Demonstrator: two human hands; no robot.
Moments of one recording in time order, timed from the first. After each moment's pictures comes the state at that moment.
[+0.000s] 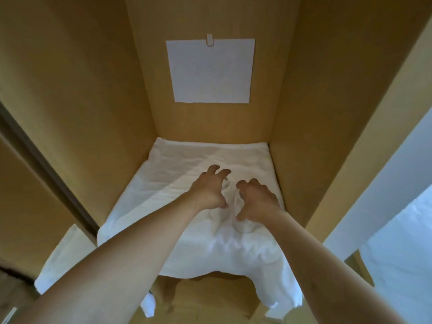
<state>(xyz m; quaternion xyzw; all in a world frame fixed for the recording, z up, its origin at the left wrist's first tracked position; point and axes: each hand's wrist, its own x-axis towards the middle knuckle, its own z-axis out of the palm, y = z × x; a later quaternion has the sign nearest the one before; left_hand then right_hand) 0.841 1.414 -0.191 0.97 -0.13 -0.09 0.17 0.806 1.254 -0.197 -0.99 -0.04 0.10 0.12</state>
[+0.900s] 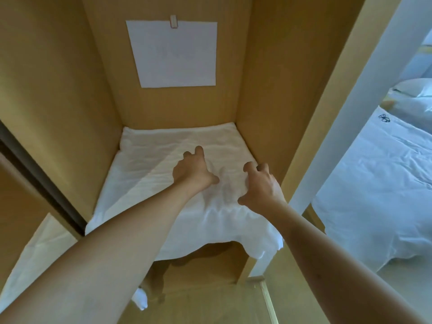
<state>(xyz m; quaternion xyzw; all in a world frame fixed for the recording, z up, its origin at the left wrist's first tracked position) 0.797 1.438 -0.186 0.97 -0.08 -0.02 0.22 0.703 1.275 -0.193 -0.98 0.13 -0.04 0.14</state>
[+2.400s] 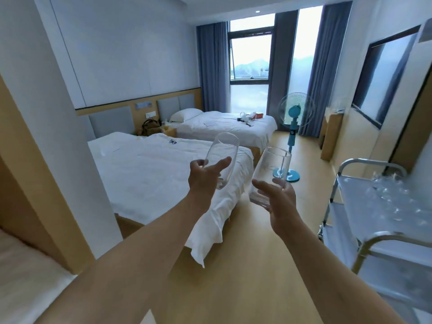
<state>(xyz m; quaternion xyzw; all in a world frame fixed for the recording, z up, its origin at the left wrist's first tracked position) 0.425 1.073 -0.079 0.58 -0.34 -0.35 0.65 0.246 1.053 -0.123 -0.39 0.40 -0.57 0.60</state>
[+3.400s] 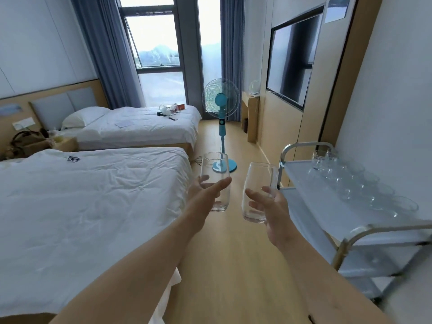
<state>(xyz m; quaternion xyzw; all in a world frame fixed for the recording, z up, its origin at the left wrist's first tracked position) 0.413 0.754 -0.156 0.51 -0.50 -0.51 0.49 0.242 0.801 -0.188 -0.33 0.51 -0.63 0.49</state>
